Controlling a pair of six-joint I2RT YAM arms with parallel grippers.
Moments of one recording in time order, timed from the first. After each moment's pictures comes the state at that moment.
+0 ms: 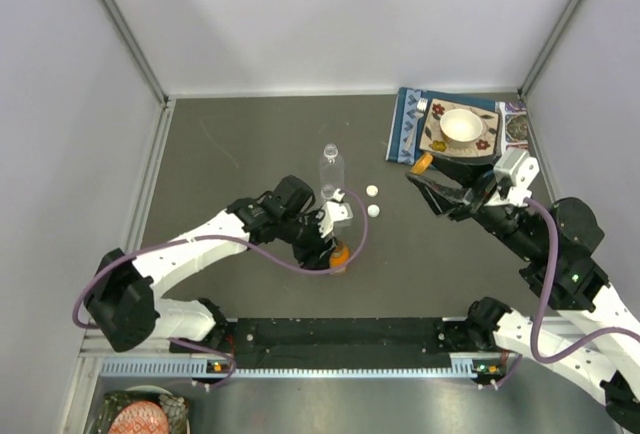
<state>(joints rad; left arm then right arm) -0.78 1.29 0.89 -0.57 0.55 0.28 0.79 0.59 0.97 -0.05 -0.13 -0.11</state>
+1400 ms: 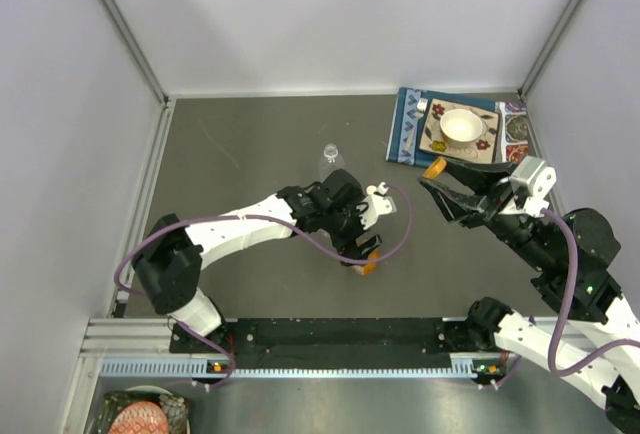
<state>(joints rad) -0.94 1.60 1.16 -0.48 0.37 0.22 0.79 0.52 0.97 -0.10 -0.10 -0.12</state>
